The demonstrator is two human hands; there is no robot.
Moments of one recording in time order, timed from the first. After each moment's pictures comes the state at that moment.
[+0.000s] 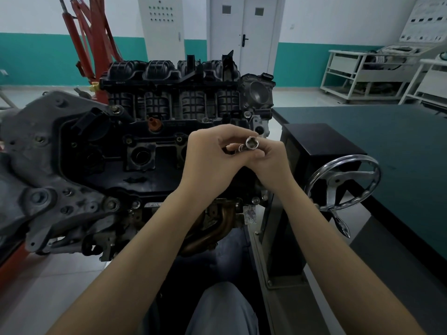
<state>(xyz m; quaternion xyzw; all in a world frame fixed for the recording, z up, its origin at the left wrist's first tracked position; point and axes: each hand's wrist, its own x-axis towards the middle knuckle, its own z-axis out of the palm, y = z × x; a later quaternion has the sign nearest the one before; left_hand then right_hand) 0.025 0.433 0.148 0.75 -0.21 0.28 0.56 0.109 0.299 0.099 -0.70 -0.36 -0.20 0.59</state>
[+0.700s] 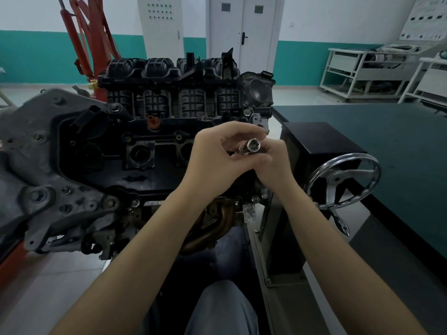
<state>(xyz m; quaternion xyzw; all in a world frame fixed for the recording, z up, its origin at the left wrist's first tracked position) 0.028 0.432 0.145 0.73 -0.26 0.26 0.58 0.111 0.298 0.097 -0.71 -0.34 -0.22 0.58</state>
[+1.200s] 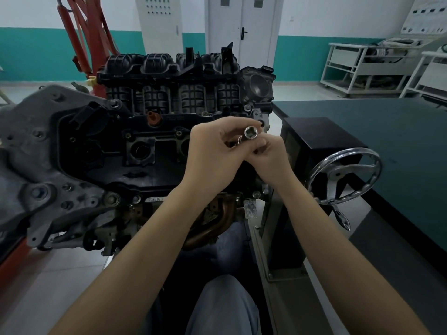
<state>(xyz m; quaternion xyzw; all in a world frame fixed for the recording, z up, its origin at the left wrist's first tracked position) 0.026 0.429 0.146 0.73 -0.22 0.29 0.58 0.106 0.303 0.099 -0.70 -0.36 -0.22 0.58</state>
